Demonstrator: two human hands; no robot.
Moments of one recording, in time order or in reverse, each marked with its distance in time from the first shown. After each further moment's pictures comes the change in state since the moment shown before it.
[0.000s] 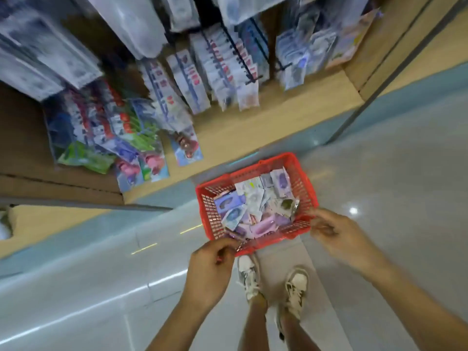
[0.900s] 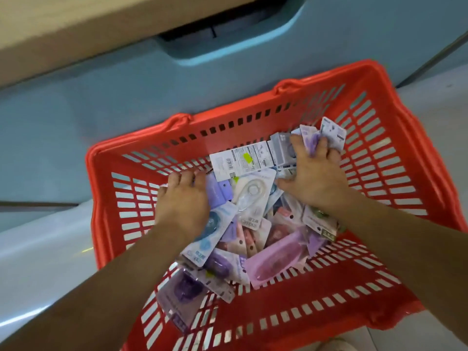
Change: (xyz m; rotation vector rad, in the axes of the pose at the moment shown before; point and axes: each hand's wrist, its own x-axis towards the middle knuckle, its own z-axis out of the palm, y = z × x) left_hand 0.354 -0.298 0.242 0.916 -0.095 0.087; right_hand 0.418 0.237 0.213 -0.800 0.120 0.028
